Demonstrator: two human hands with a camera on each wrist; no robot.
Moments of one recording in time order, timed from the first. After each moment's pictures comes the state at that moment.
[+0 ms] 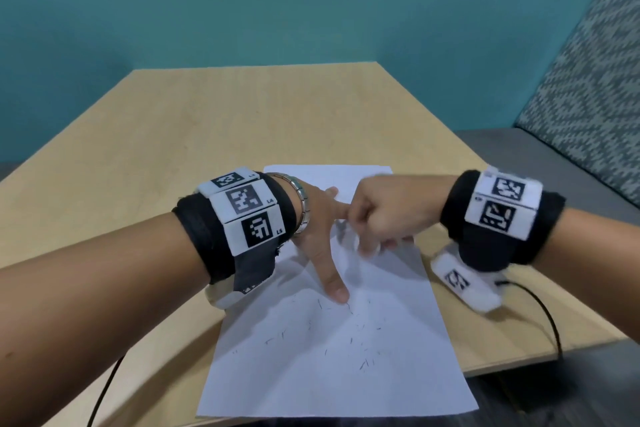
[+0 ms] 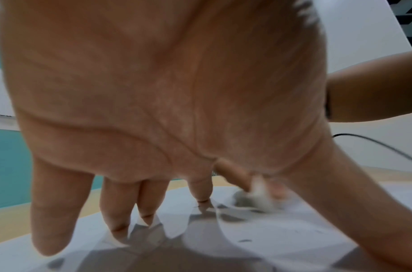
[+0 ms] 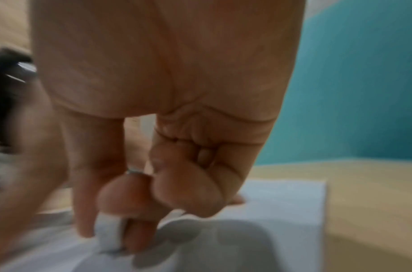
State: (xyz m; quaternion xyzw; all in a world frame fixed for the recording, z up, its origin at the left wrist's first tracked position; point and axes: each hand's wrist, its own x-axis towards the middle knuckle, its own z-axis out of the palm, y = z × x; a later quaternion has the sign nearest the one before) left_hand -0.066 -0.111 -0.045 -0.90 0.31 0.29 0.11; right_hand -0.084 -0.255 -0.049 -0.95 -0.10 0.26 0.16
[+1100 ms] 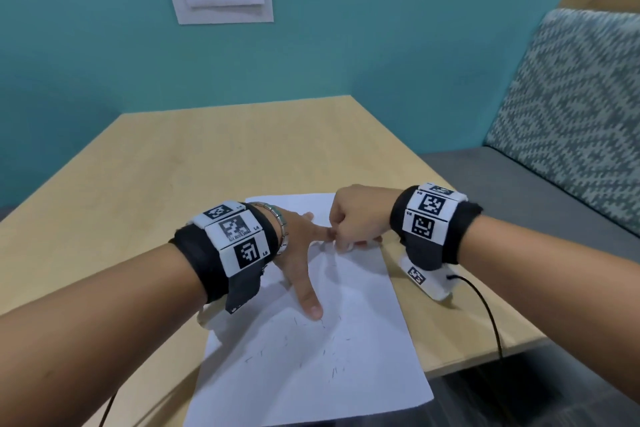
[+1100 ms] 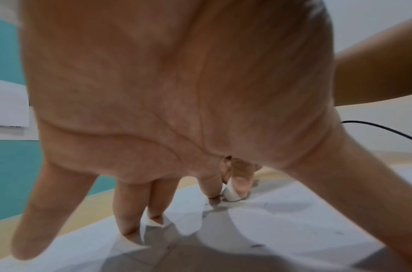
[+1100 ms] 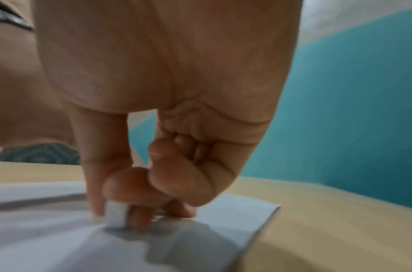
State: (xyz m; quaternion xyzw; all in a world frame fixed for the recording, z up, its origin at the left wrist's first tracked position) left_hand -0.071 -0.118 -0.037 -0.90 0.28 0.29 0.15; right_hand -0.085 -0.259 -0.040 -0.97 -0.06 0.19 0.15
